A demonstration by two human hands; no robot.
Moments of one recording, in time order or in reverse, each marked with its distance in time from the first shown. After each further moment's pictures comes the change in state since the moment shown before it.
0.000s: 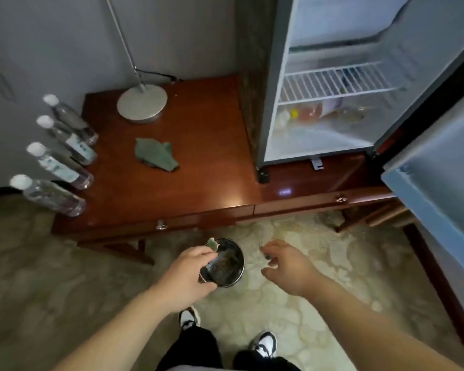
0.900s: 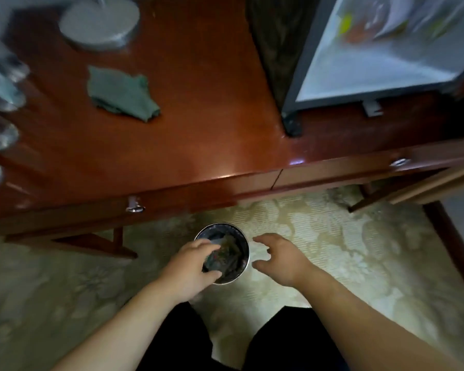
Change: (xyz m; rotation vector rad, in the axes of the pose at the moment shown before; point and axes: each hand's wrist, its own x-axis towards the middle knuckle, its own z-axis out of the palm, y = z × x) left_hand 0.129 -0.162 0.130 -0.023 -0.096 -0.101; right_hand 0.152 0.075 0.148 0.083 -0.052 0.139
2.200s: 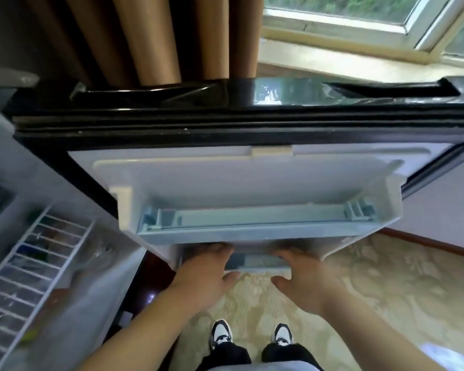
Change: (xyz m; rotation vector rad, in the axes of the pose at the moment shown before) left_hand 0.130 0.612 -0.077 0.748 -0.371 1.018; right_hand -0.289 0.127 -0.357 0.399 0.689 0.713
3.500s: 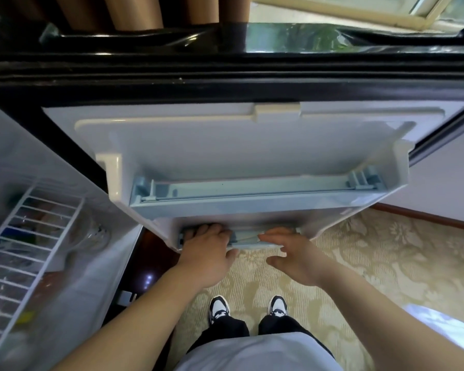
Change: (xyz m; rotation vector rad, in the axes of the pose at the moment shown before) left_hand 0.008 -0.001 0.025 0.179 -0.060 -0.045; right_hand 0.012 0.021 0.034 0.254 -0.051 -0.089
